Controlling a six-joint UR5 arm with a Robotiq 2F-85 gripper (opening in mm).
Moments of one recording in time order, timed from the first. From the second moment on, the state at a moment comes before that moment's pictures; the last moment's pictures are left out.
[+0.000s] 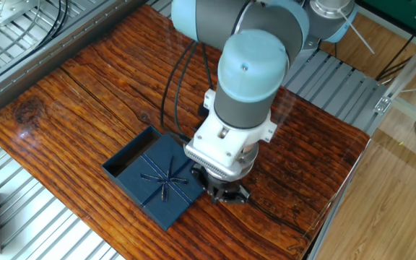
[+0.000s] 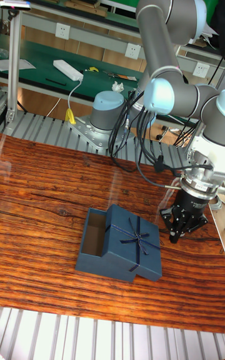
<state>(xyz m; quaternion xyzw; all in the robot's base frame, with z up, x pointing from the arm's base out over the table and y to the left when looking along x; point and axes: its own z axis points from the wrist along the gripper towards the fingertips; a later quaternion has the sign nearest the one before) 0.587 0.214 0.054 -0.05 1.00 0.00 0.07</state>
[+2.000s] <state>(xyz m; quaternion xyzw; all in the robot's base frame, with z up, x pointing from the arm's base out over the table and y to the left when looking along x) 0.592 0.180 0.037 -0.05 0.99 -0.07 0.09</state>
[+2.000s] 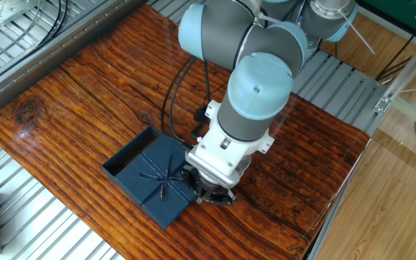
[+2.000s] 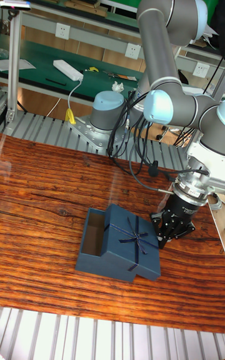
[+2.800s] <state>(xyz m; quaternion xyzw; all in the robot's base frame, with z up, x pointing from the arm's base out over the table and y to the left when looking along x) 0.590 0.166 0.041 -0.07 0.99 -0.10 0.09</state>
